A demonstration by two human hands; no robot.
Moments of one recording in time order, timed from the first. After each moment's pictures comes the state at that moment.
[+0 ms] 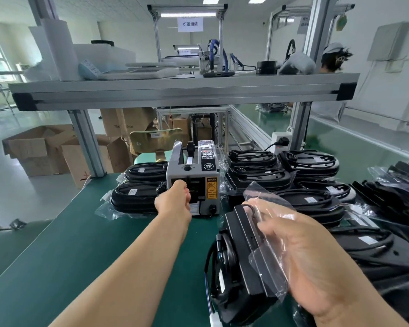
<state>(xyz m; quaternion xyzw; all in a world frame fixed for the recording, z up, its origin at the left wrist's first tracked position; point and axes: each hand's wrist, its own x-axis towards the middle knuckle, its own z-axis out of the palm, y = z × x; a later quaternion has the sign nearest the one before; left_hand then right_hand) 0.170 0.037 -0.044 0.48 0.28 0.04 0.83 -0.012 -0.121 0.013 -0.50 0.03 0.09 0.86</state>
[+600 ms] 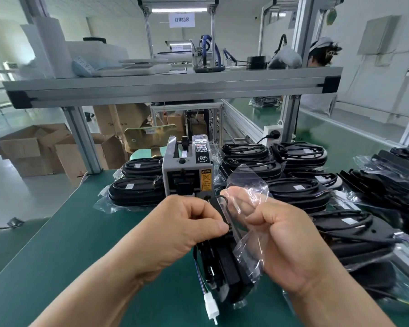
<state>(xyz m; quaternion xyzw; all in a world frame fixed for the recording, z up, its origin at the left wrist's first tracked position) 0.005 0.062 0.024 0.79 -0.19 -0.11 0.58 -0.018 -0.106 0.006 -0.36 0.01 0.09 0.93</state>
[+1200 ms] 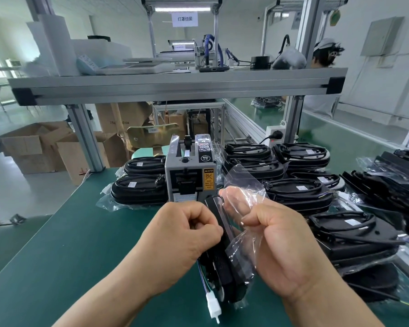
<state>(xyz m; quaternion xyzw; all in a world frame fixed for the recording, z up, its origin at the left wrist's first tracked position) -0.008 0.066 0.012 0.83 -0.17 -0.01 0.53 -0.021 -0.091 0.005 -0.37 0.04 0.07 0.93</state>
